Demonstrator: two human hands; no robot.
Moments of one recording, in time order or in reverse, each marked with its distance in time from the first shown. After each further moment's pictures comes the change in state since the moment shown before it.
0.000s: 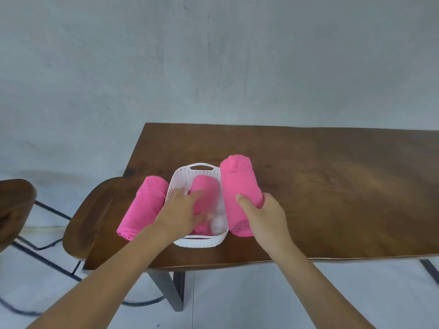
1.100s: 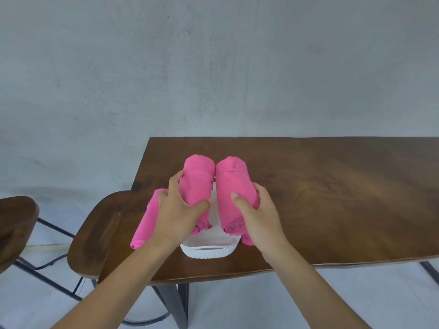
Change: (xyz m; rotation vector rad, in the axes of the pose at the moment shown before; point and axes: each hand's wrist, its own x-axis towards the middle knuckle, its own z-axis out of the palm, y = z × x) left_hand -0.024 0.003 -0.029 -0.592 0.458 -0.136; right_hand -0.015 -0.035 0.021 0.206 -0.046 -0.077
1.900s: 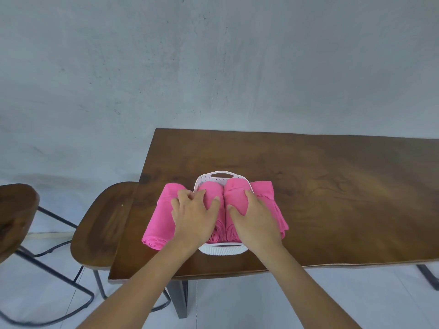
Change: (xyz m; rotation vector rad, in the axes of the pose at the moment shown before) left_hand 0.012 -0.025 0.019 0.367 -0.016 -0.027; right_hand 0.008 0.009 0.048 -0.717 -0.019 -0.034
